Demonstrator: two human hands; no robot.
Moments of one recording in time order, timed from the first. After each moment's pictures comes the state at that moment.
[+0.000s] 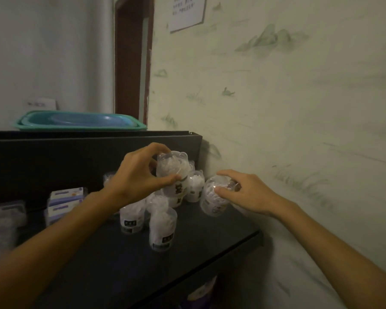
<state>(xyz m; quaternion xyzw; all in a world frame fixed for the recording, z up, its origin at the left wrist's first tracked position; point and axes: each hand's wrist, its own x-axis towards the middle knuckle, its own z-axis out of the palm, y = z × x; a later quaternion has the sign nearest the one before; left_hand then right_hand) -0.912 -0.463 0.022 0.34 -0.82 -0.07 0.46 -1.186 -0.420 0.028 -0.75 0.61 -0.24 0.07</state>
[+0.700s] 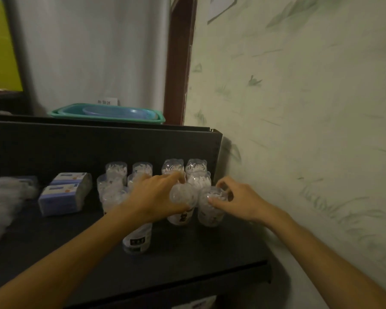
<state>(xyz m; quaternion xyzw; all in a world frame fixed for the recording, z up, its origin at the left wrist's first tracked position) -1.009 -0.485 -0.032 0.58 -0.79 0.04 0.22 -1.249 -0.527 -0.027 -0.83 0.52 -0.18 0.14</state>
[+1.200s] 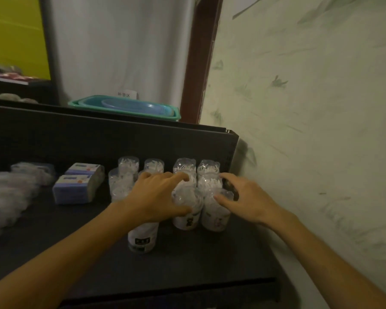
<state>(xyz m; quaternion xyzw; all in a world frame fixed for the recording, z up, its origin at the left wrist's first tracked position) -1.000 -0.480 -0.023 0.63 -0.76 0.02 0.16 -1.233 -0.547 -0.019 -0.86 0.49 -0.16 0.07</state>
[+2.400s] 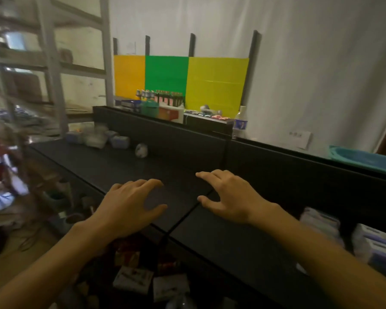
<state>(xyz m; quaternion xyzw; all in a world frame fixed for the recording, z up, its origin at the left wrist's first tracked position) -0.501 -0.056 -0.006 0.89 -0.43 0.11 0.14 -0.620 -0.269 0.020 -0.99 0.02 -0.16 -0.03</state>
